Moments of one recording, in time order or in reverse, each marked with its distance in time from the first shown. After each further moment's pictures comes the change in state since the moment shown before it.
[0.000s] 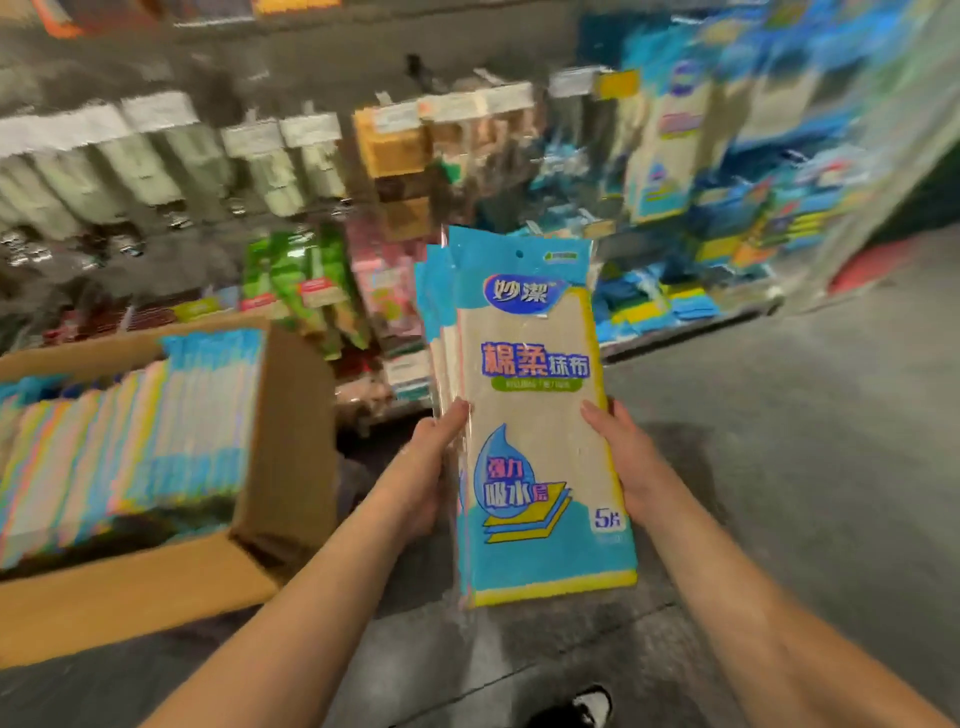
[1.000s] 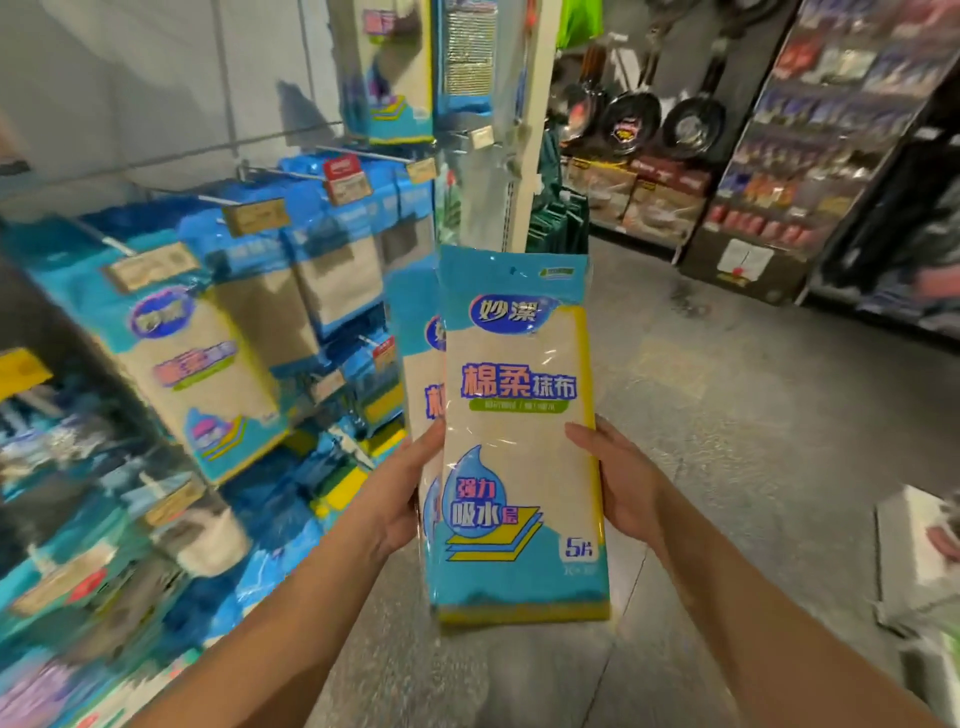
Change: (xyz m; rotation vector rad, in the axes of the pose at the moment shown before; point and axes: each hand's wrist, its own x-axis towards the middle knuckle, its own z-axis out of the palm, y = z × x) left_hand 0.408 0.150 0.617 0.040 -0.602 -0.126; right_hand 0.162 -0.397 -0.480 0.143 0.464 -0.267
